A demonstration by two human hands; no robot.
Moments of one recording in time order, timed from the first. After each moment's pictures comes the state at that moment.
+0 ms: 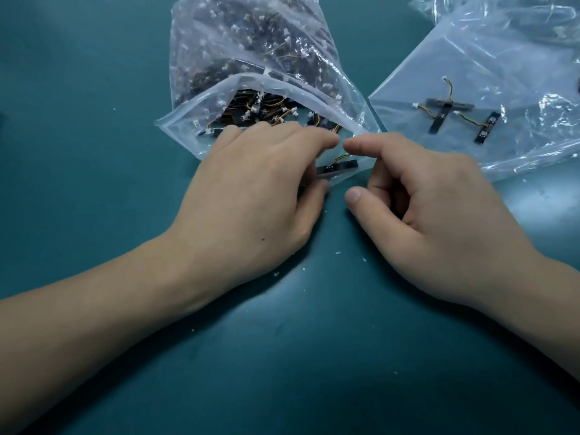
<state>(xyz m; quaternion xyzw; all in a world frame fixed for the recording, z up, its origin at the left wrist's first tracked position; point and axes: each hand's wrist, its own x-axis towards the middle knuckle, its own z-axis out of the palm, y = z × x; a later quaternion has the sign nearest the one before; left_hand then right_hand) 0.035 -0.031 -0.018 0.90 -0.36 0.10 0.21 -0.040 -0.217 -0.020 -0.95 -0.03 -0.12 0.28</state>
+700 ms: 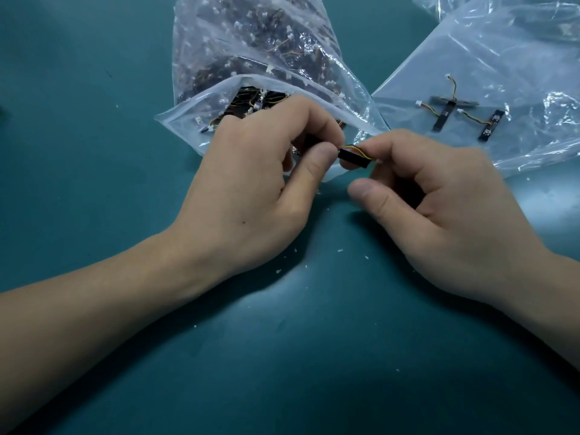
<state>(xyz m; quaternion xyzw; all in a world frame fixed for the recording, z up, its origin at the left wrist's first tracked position) 0.037 -0.031 -0.015 0.84 -0.36 0.11 0.39 -0.040 -0.221 -0.017 -0.92 -0.08 -0.13 0.36</state>
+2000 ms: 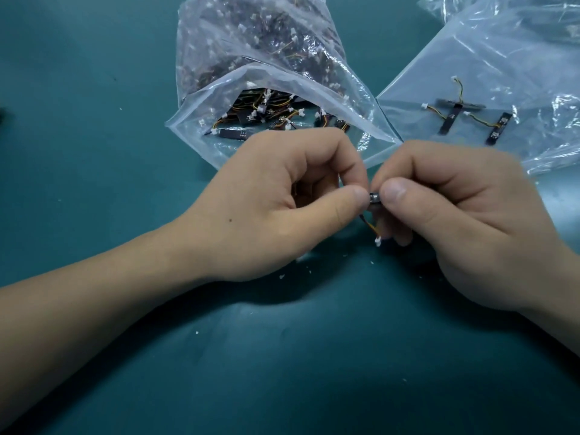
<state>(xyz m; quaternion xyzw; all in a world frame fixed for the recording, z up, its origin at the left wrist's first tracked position) 0.035 -0.028 -0.009 0.75 -0.41 -0.11 0.50 -0.040 -0.227 -0.017 -0.85 -0.12 -0.09 0.50</state>
